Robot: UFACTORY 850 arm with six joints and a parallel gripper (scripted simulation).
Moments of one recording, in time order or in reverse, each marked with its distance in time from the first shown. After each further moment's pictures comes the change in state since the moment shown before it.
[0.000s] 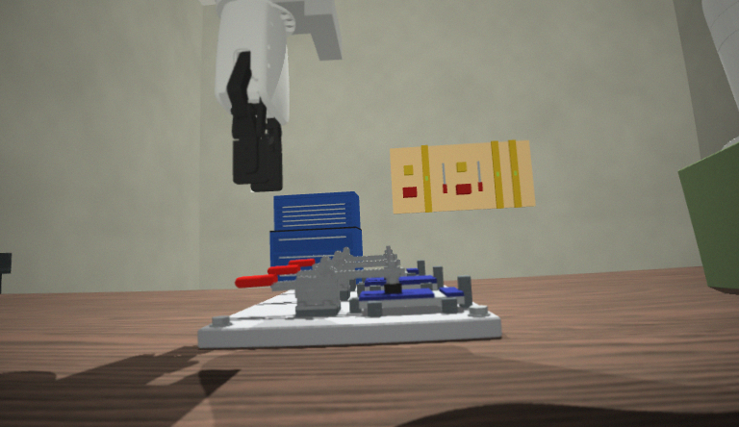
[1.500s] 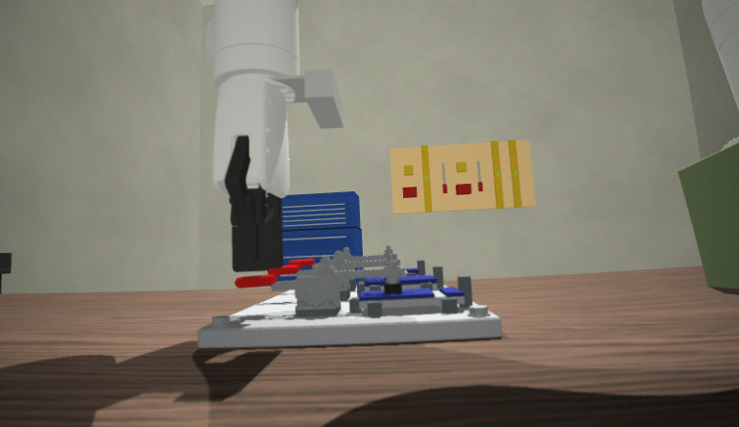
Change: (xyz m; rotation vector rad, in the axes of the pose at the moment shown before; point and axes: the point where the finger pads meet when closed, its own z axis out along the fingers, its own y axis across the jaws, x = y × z) arm -0.001 0.000 0.078 -0.001 0.002 0.000
